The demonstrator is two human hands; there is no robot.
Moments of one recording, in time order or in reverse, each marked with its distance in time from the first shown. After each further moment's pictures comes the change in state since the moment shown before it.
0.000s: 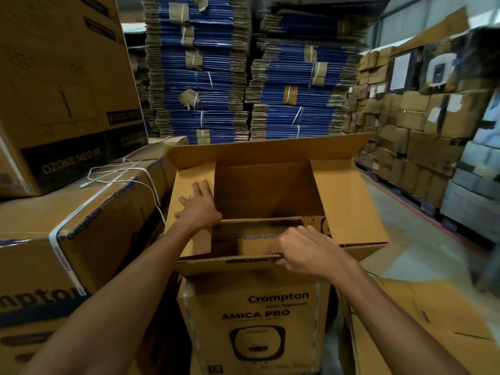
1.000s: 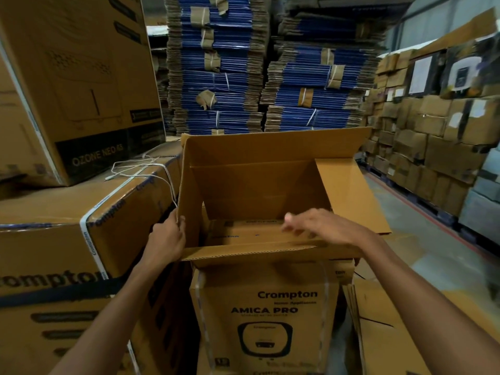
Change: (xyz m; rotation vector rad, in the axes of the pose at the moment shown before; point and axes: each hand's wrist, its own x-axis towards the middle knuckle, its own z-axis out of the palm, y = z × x) left_hand -0.111 -0.077 -0.023 -0.317 0.194 -0.031; right_hand -0.001 0.033 -0.034 0.592 -0.110 0.056
